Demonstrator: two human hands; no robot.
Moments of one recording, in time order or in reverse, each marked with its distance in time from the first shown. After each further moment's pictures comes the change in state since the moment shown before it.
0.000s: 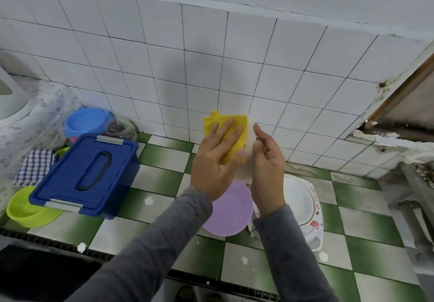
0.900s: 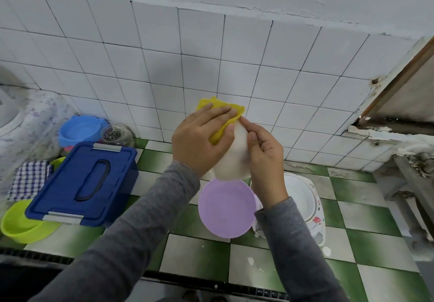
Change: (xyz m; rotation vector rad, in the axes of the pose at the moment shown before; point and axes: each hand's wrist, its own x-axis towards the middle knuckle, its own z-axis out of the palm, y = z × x) left_hand 0.047 -0.003 -0.042 0.350 0.198 0.316; right_hand -0.004 -0.018 0.022 -0.109 -0.129 -0.164
